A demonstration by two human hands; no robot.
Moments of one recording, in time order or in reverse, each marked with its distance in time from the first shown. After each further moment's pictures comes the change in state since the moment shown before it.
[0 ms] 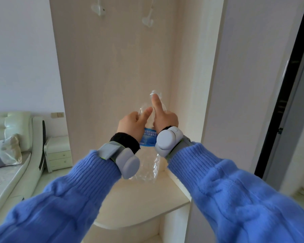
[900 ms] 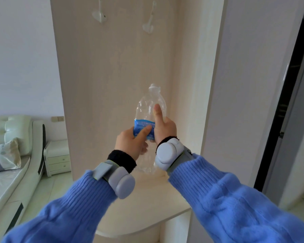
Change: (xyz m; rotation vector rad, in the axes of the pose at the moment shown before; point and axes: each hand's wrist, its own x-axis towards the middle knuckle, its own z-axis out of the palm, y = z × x) left_hand -0.014 -0.021 0.006 -0.276 -0.051 -0.047; right_hand 0.007 0.016 0.007 -0.020 0.041 -0.129
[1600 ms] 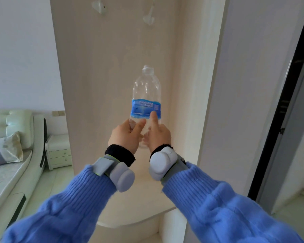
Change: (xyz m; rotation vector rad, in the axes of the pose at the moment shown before) left_hand -0.005 -0.008 -0.005 0.100 0.107 0.017; right_hand -0.023 0.023 0.010 0.147 -0.012 0.114
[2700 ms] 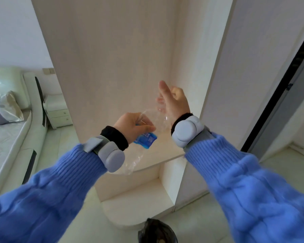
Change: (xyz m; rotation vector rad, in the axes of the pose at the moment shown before) left_hand -0.045 -0.077 0.007 0.177 -0.523 -0.137; right_hand -0.011 0.058 -0.037 0.053 -0.104 0.020
